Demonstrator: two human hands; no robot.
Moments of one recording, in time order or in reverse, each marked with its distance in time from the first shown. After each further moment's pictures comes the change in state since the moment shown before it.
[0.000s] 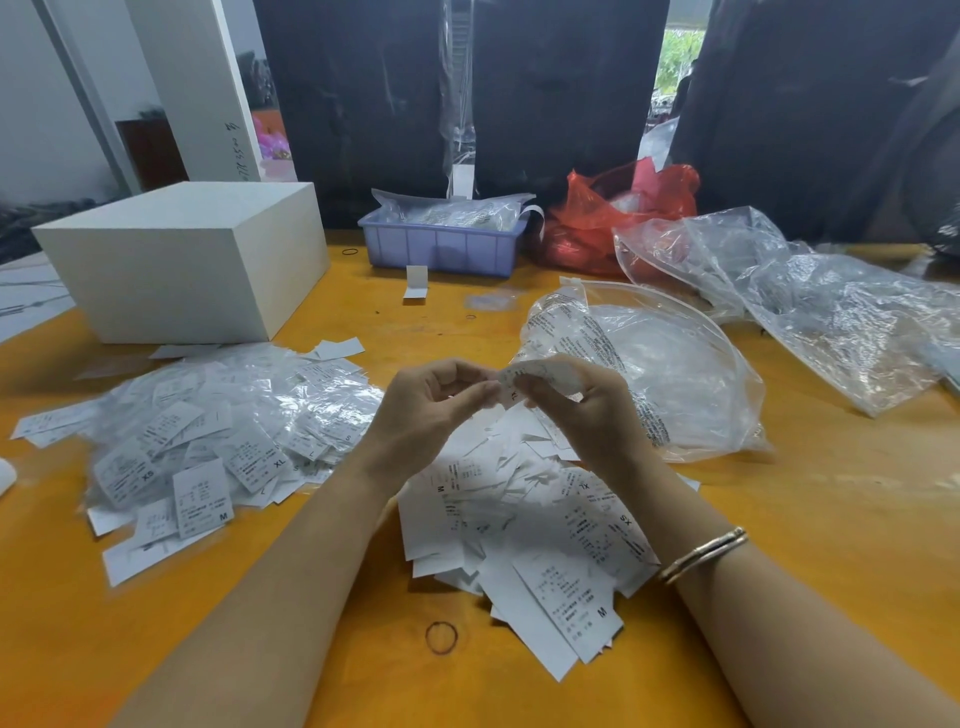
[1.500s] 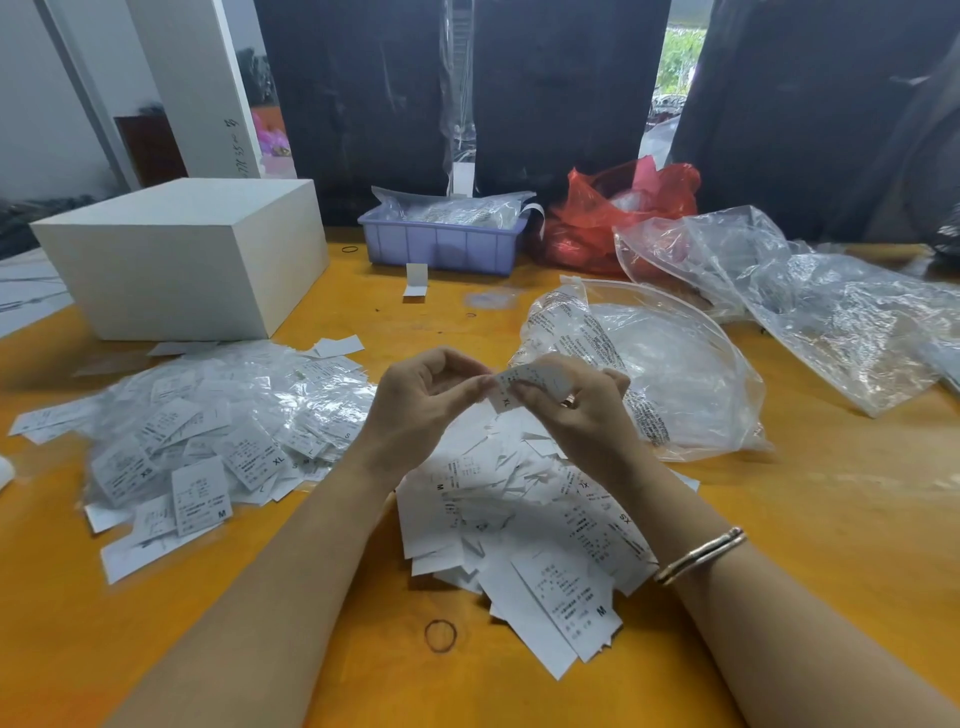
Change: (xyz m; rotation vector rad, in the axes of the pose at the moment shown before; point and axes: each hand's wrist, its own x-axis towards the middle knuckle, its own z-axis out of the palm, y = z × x) left_hand 0.002 -0.002 -0.001 -0.003 0.066 0.023; right_hand -0.001 -0.006 0.004 -0.181 -0.081 0.042
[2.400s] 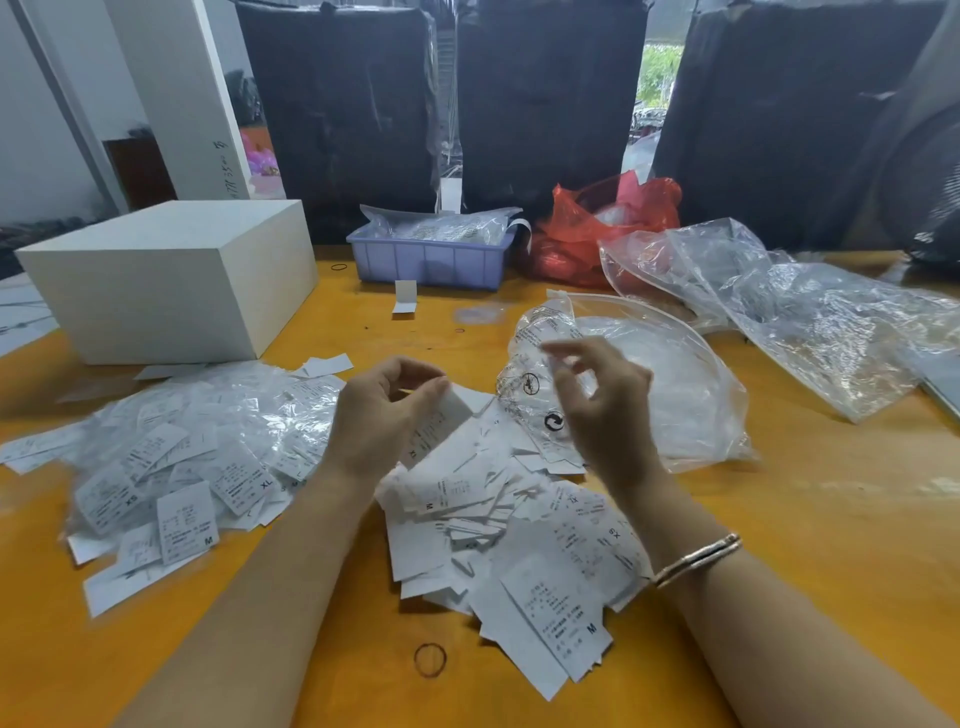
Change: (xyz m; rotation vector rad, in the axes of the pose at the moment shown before) left_hand 0.005 -0.006 -0.016 0.163 0.212 -0.091; right_hand 0.005 0.004 -0.013 -0.184 0.398 -0.090
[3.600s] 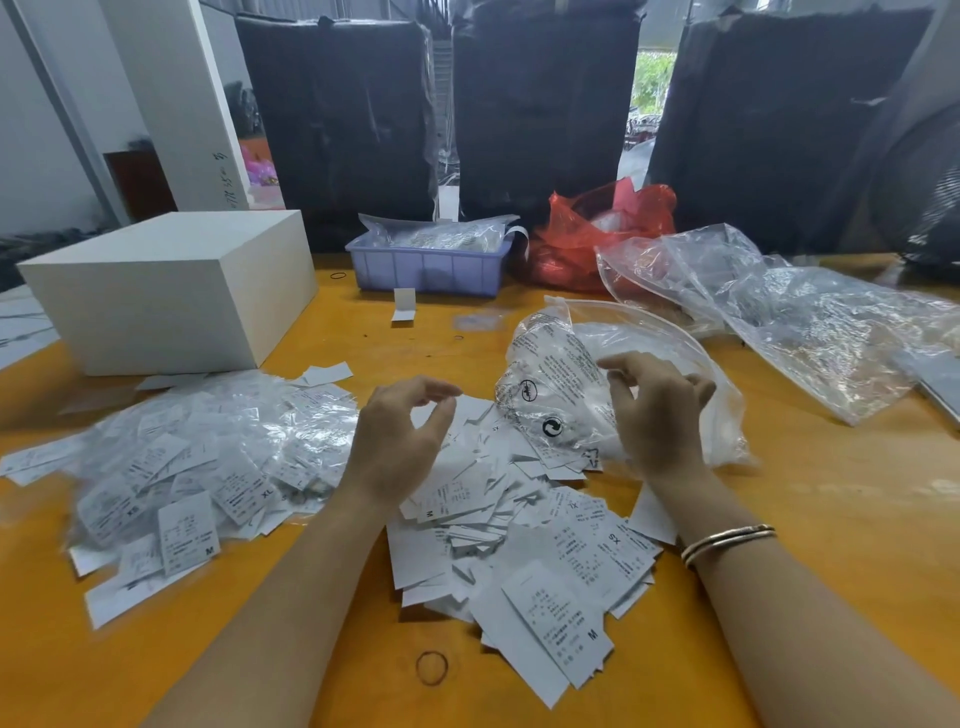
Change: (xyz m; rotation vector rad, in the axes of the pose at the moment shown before) left_hand -0.006 -0.003 0.012 0.352 -0.020 0.188; right_hand 0.005 0.050 -0.019 -0.428 0.064 0.095
